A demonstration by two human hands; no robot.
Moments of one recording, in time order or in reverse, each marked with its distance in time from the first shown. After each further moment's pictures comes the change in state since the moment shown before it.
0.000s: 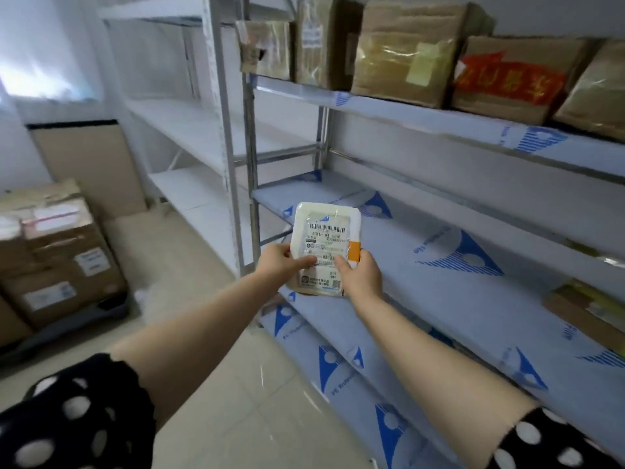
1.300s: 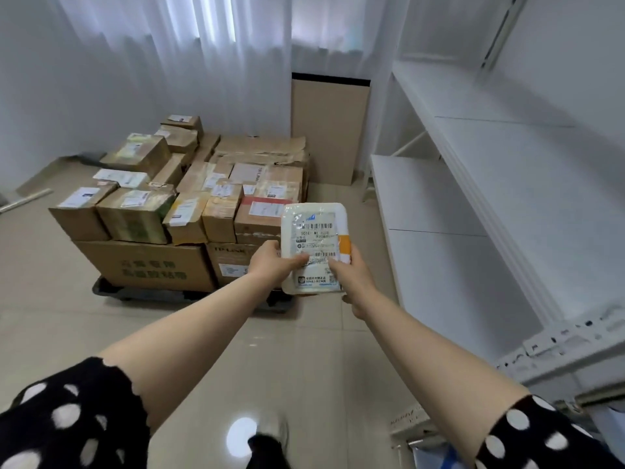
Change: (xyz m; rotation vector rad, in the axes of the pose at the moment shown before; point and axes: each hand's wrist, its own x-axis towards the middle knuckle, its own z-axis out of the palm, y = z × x) left_hand 0.428 -0.218 -0.558 -0.028 0.703 -0.495; right_hand 0.278 -0.249 0.723 0.160 -1.026 0.040
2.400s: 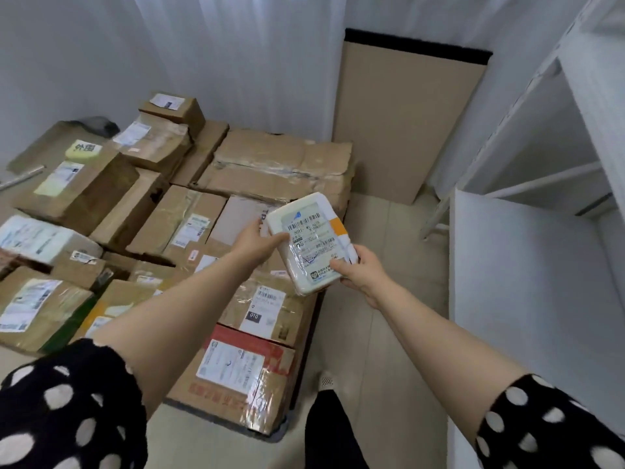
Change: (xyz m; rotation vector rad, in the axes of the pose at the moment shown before) left_hand 0.681 0.155 -0.022 -0.045 0.184 -0.297; right_hand 0.722 -0.144 0.060 -0.112 -0.382 0.186
